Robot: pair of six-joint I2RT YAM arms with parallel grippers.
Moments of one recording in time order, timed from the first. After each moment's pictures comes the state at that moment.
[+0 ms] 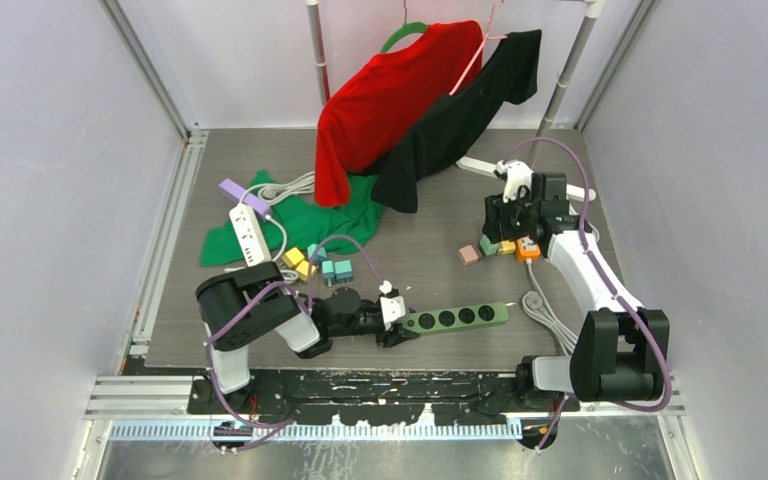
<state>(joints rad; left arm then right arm) -1.04 1.86 0.41 1.22 0.36 0.13 0.00 1.32 0.91 -0.37 -0.30 -0.23</state>
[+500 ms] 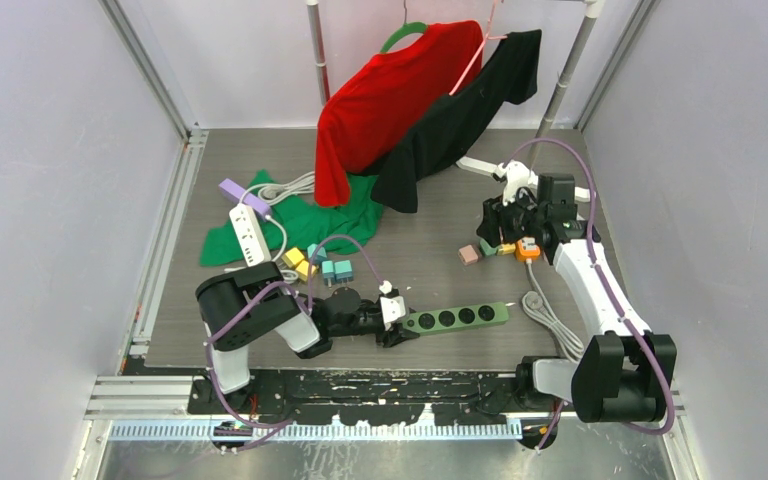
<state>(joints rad) -1.04 1.86 0.41 1.22 0.36 0.13 -0.01 1.22 0.91 -0.42 -0.48 -0.31</state>
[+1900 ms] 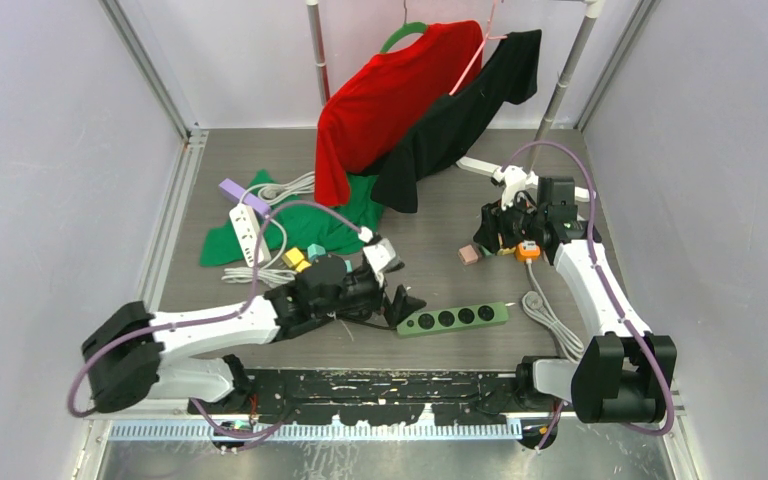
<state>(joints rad) -1.04 1.29 0.58 0.55 0.17 -0.09 -0.02 1.21 0.91 -0.48 -0.56 -0.34</state>
